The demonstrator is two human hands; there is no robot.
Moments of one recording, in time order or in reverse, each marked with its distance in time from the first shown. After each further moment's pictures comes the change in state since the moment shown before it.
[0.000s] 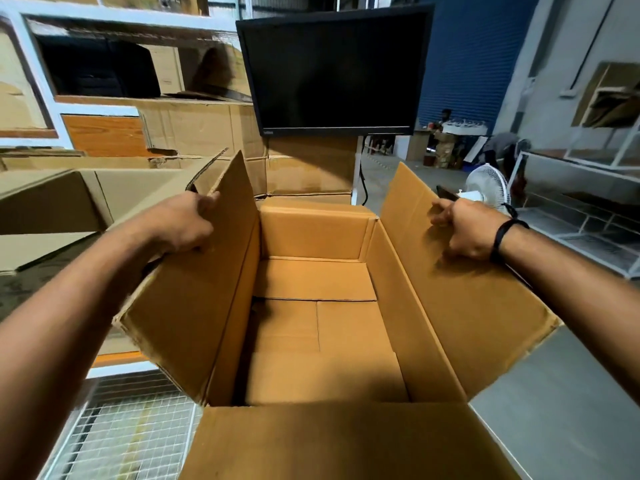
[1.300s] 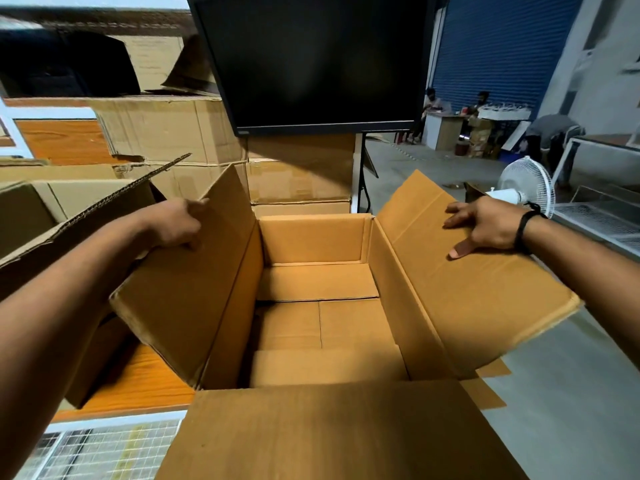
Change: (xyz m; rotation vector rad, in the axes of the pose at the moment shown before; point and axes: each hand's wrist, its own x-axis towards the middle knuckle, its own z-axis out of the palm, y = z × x) left_hand 0.175 0.053 0.052 0.088 -0.070 -0.154; right_hand 0.200 0.136 0.049 0.181 -0.149 -0.149
